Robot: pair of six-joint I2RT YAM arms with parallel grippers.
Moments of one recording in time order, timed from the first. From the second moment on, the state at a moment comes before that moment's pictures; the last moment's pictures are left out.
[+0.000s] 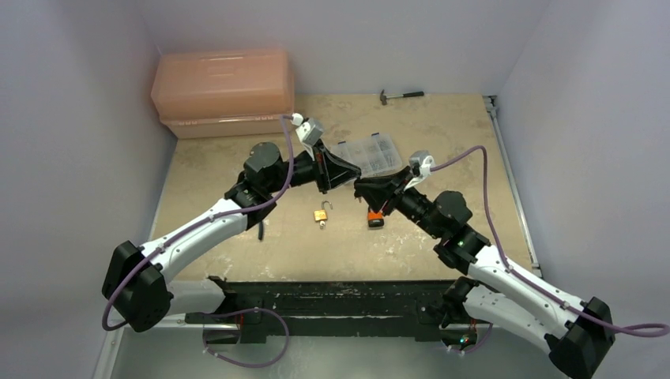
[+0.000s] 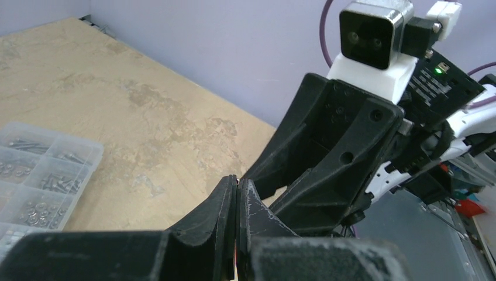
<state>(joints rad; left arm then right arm) -0.68 1.26 0.91 0.42 0.55 -0.47 0.75 0.82 0.56 0.36 -0.08 0.36</state>
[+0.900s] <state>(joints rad) -0.61 1.19 0.91 0.61 0.67 -0.65 0.65 0.86 0.56 0.64 -0.44 0.50</state>
